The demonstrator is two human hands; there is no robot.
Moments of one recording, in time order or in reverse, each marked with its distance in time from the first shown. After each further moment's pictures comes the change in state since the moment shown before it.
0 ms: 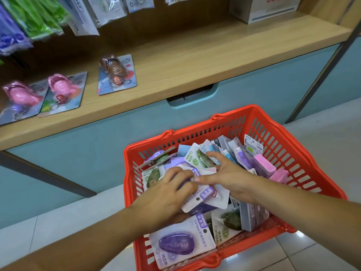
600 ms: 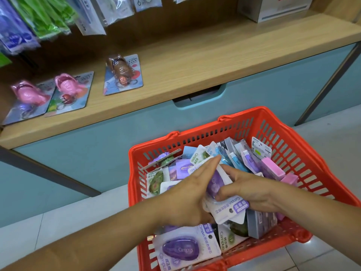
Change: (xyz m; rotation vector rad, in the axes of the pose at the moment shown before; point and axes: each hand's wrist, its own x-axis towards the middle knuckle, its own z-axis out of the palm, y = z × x) left_hand 0.037 0.019 -0.015 -0.657 -0.178 -0.238; right_hand -0.012 0.001 -0.019 -0.059 -0.267 0.065
